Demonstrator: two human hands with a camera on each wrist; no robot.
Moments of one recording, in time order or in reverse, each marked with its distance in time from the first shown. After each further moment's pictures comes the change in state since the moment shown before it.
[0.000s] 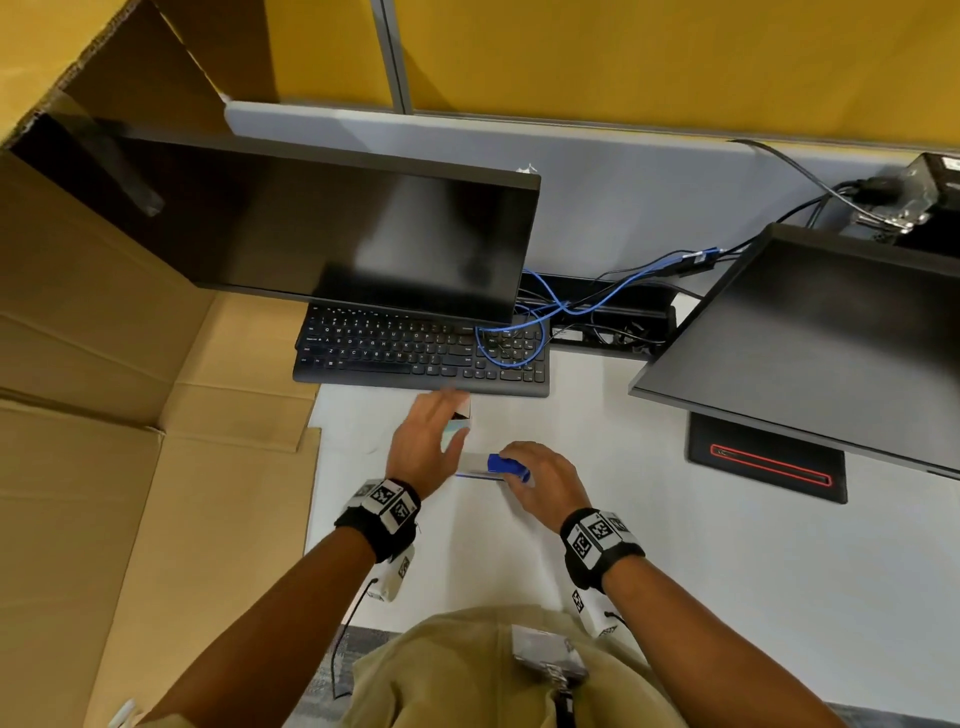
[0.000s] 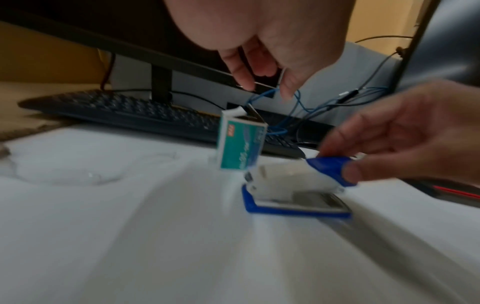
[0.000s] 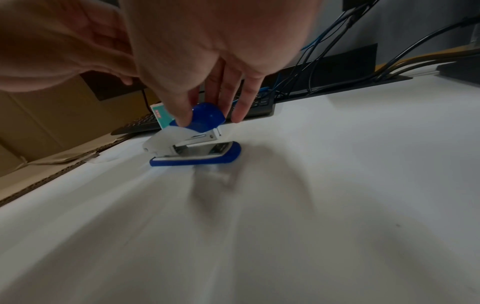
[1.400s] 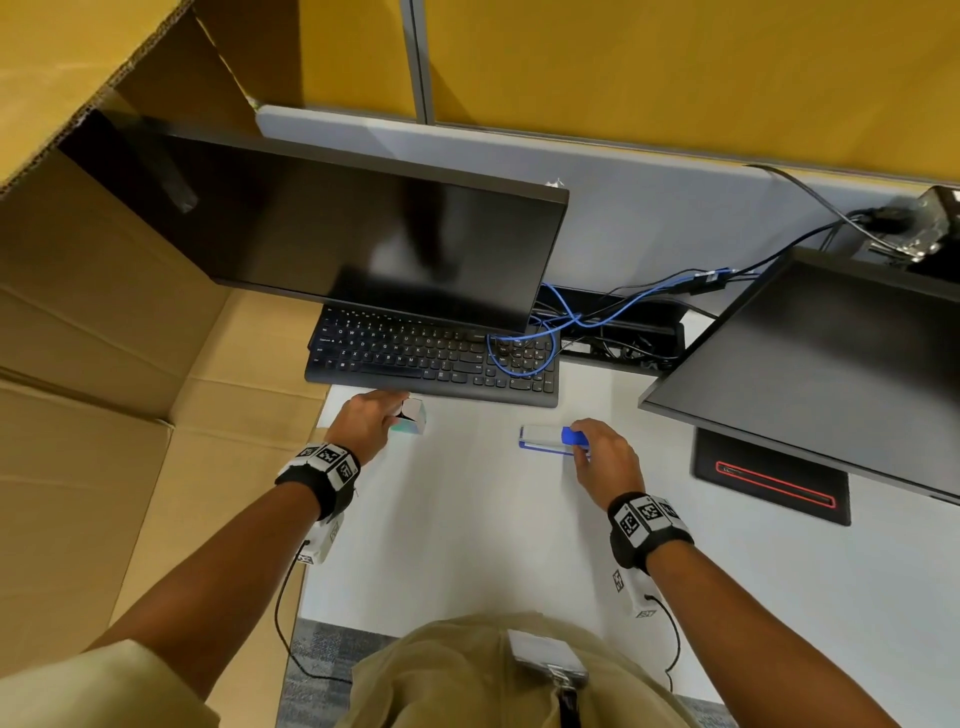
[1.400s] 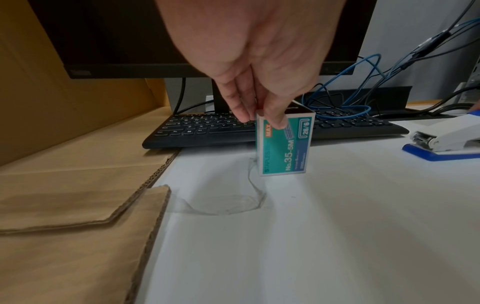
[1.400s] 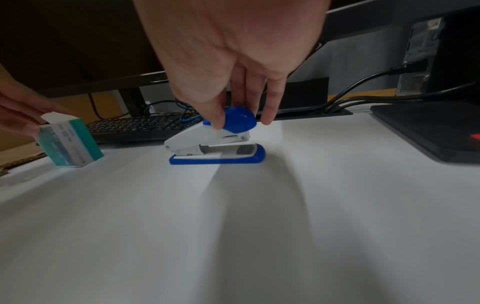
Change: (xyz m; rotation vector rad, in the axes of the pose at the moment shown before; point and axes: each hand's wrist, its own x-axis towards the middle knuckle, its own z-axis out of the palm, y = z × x) left_hand 0.018 -0.079 -0.057 0.172 -0.199 -0.143; right_hand 0.016 0.033 -0.049 -0.206 0.162 0.225
